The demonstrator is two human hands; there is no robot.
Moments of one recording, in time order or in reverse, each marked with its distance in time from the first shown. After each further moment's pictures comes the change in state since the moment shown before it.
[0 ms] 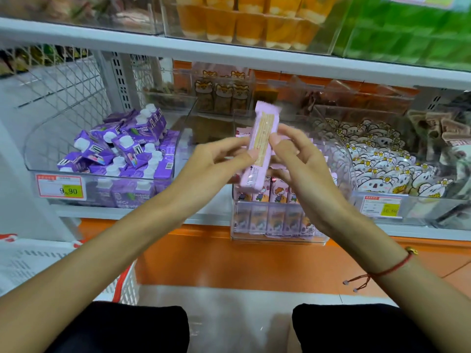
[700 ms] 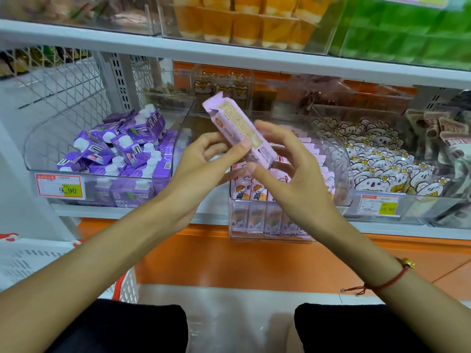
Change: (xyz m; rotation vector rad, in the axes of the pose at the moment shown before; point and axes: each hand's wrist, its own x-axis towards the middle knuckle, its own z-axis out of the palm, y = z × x) left_hand 0.003 -0.008 0.007 -0.287 0.179 -0.078; right_hand -0.013 0.006 0.002 -0.332 -0.088 -0.310
